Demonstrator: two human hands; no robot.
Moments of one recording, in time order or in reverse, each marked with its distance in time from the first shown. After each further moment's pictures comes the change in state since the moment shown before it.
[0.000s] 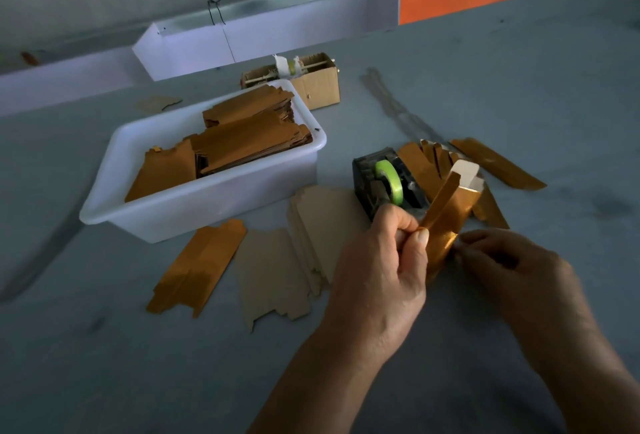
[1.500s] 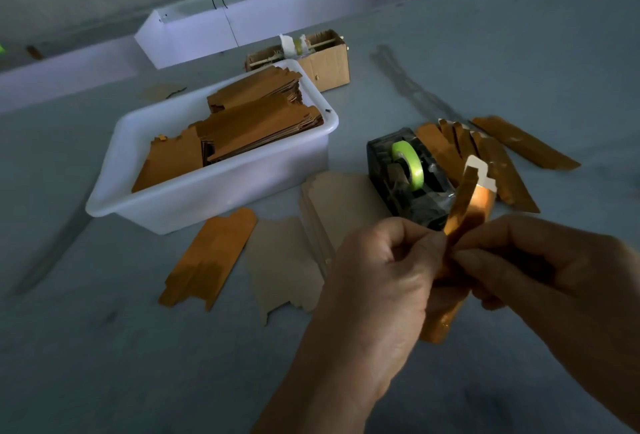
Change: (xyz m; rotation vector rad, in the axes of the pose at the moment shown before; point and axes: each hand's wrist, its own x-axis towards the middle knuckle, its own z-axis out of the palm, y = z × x) left_hand -0.017 0.006 -0.022 -0.640 -0.101 -0.416; right_hand -0.034 -0.074 -0.015 -0.002 -0.310 -0.204
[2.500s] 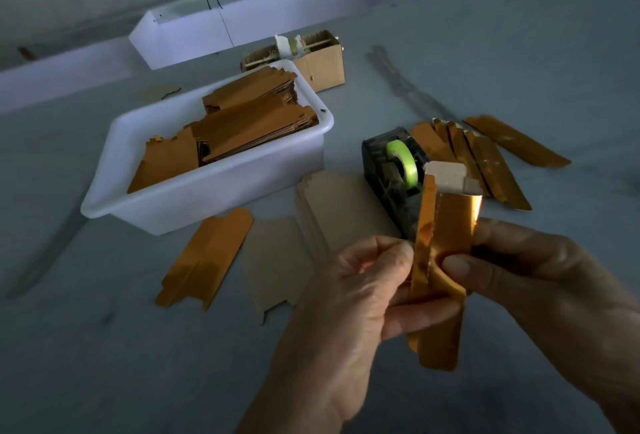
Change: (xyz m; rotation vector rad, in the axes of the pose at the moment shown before) left_hand -0.012 -0.005 -0.009 -0.401 -0.034 -0.134; right_hand 0.006 0.035 0.009 0.534 -0.208 -0.041
